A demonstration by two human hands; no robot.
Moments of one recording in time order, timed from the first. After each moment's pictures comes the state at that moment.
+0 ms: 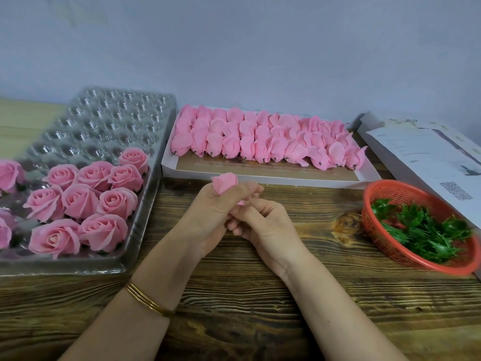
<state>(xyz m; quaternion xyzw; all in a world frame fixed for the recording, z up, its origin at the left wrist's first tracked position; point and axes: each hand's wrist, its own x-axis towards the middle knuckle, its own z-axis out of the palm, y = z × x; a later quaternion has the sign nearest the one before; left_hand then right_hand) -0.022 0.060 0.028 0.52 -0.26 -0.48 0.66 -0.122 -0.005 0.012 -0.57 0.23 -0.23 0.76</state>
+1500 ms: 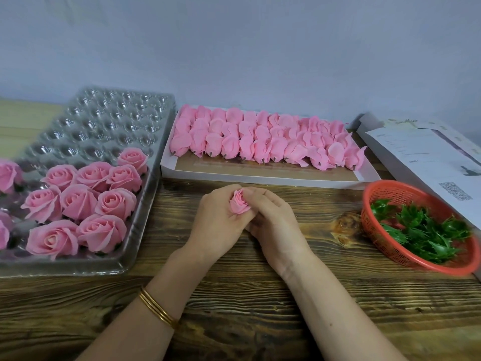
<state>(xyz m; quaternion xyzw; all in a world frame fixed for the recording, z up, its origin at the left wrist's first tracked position) -0.029 0.055 0.006 0.71 -0.43 -0.17 0.53 -0.122 -0.010 0.017 -0.45 0.28 -0.27 0.80</state>
